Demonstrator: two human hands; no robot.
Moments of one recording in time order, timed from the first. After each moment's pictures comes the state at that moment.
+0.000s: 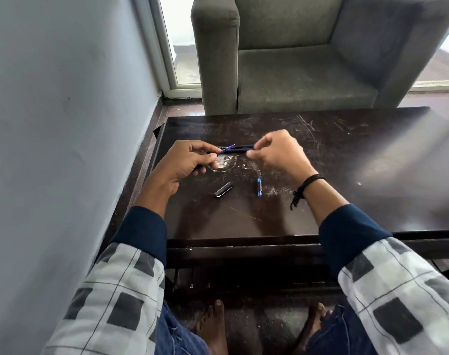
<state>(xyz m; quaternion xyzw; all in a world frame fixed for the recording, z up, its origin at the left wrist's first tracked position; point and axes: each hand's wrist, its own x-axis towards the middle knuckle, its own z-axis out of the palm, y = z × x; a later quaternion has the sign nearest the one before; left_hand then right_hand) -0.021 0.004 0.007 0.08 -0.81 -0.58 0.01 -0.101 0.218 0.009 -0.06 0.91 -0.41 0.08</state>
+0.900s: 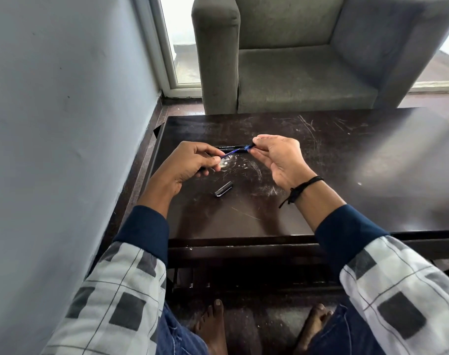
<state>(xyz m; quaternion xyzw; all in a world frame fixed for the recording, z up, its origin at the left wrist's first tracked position) -0.020 0.010 0.008 0.09 -0.83 -0.56 -0.01 -0.093 0.204 0.005 0.11 0.56 -0.81 0.13</state>
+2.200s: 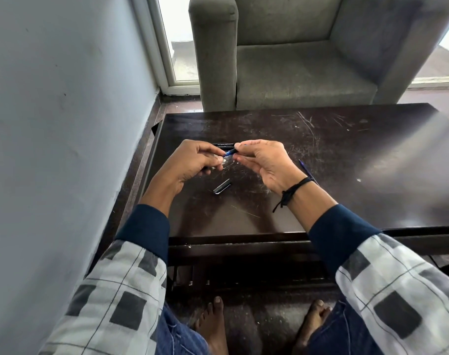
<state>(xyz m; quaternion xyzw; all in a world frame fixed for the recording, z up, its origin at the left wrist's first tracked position) -0.019 0.019 0.009 0.09 -0.84 -0.54 -0.02 -0.080 0.191 -0.003 0.06 0.58 -0.79 0.20</state>
